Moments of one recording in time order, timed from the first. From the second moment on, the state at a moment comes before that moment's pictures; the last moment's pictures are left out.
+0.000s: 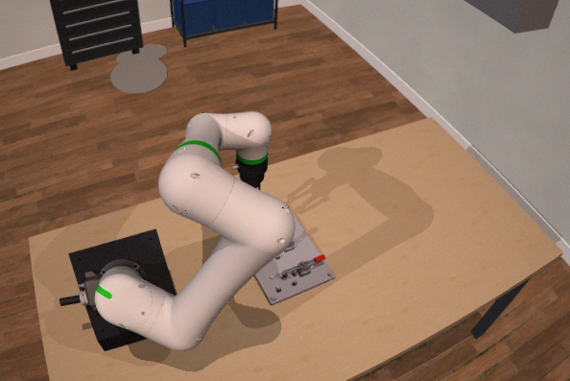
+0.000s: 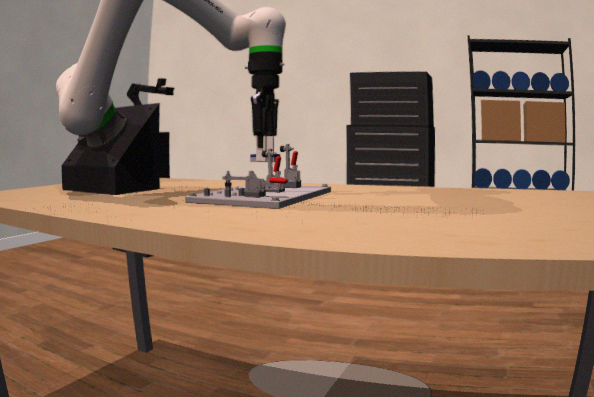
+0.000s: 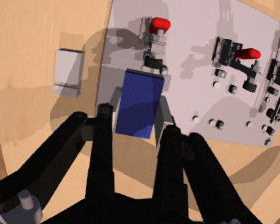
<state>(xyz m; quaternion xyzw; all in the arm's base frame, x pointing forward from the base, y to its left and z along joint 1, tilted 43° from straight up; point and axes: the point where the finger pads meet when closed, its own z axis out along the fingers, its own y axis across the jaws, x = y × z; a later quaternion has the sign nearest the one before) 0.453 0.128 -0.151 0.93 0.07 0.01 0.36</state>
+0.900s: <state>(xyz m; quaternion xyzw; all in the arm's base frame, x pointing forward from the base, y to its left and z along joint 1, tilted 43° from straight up) 0.458 0.109 -0.173 0.93 0.07 0.01 0.36</state>
